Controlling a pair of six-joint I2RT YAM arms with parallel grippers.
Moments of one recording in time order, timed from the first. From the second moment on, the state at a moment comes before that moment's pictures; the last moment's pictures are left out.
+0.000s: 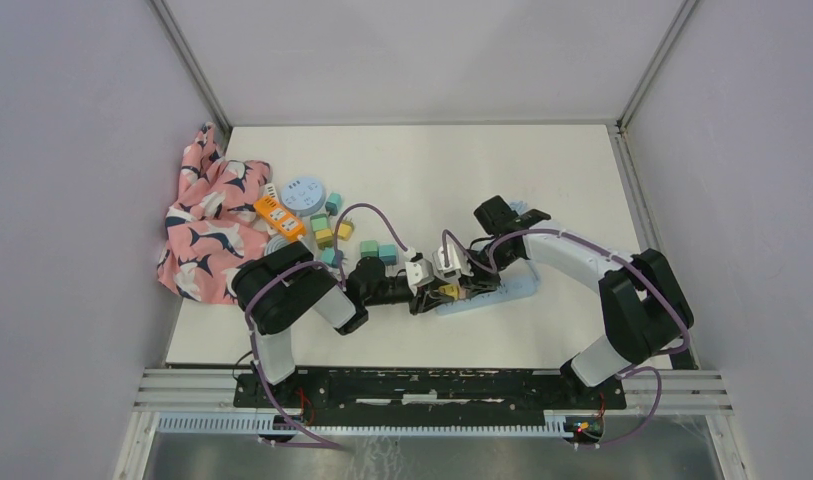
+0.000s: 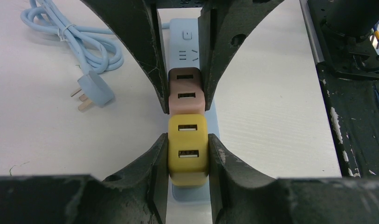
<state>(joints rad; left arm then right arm) -0.83 1.86 0.43 1.31 0.59 0.07 0.54 1.57 0.99 -0.75 -0.64 -1.17</state>
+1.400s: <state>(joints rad) -0.83 1.86 0.44 1.31 0.58 0.07 0.50 1.59 1.02 -0.79 -0.69 -1.17</state>
